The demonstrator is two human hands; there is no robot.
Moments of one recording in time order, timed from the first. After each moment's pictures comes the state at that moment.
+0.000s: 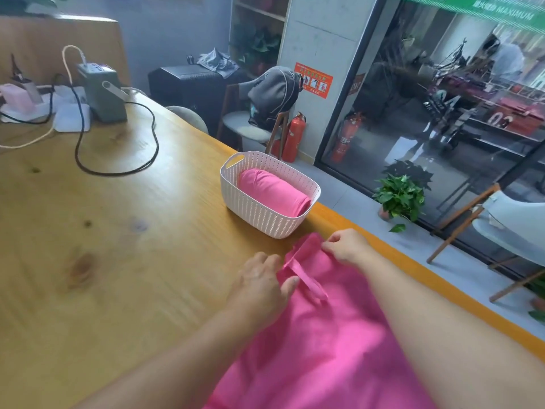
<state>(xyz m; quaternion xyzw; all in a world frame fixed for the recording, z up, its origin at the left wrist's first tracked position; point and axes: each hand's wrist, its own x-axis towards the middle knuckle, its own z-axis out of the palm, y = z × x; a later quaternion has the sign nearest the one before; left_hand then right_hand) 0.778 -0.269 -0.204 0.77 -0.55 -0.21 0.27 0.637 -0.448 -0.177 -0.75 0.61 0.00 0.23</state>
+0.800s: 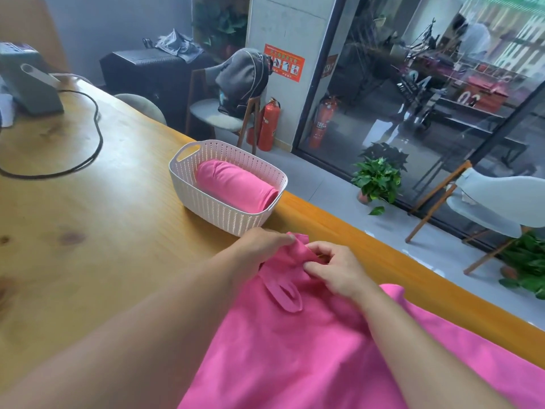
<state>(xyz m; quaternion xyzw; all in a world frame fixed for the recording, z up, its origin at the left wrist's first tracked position) 0.763 -0.377 -0.185 0.65 -0.30 -0.59 0.39 0.589 -0.406 -0.192 -0.71 0.50 -0.21 0.45</state>
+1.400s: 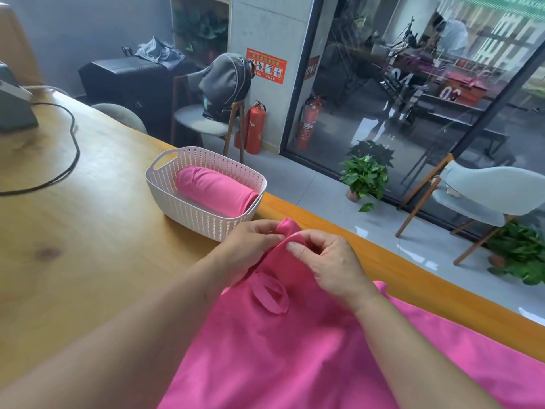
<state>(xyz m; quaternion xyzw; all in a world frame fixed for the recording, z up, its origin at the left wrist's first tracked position) 0.753 -0.369 -0.172 0.50 -0.37 -0.62 0.49 0.584 -0.387 -0.157 -0.68 0.44 -0.33 0.49</state>
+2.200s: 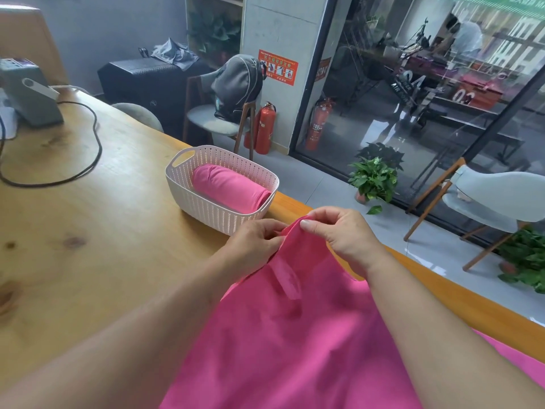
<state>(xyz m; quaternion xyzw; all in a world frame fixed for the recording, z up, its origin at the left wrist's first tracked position) 0.767 -0.351 -0.170 0.57 -0.51 -0.48 0.43 0.592 -0.414 -0.128 -0.64 0.49 -0.30 0.51</state>
